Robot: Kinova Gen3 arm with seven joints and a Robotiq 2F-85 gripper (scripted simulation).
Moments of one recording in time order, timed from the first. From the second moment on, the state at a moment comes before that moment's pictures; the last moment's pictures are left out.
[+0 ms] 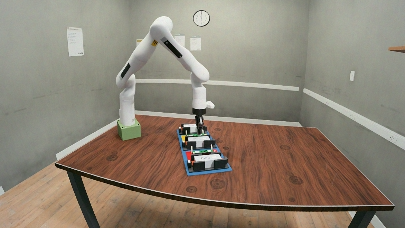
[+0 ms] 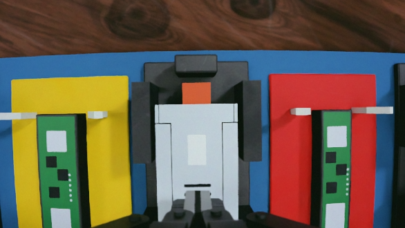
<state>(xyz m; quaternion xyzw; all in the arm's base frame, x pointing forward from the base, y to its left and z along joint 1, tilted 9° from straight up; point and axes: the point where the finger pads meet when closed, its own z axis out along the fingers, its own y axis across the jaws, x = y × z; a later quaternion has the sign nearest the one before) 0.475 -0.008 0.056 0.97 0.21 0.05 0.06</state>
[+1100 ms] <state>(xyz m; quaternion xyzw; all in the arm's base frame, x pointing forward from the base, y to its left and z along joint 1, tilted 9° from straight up) 0.475 -0.008 0.056 0.97 0.21 0.05 0.06</state>
